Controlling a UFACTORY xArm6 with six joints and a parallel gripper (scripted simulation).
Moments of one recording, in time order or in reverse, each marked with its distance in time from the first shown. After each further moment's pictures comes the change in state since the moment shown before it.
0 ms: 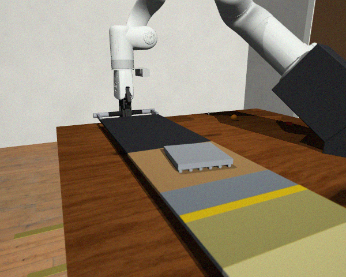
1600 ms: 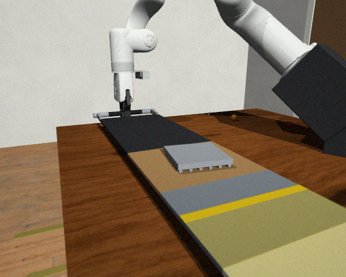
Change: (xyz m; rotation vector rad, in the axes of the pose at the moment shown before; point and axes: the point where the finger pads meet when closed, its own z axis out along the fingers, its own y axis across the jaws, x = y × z) arm 0.000 0.000 0.008 0.001 0.000 0.000
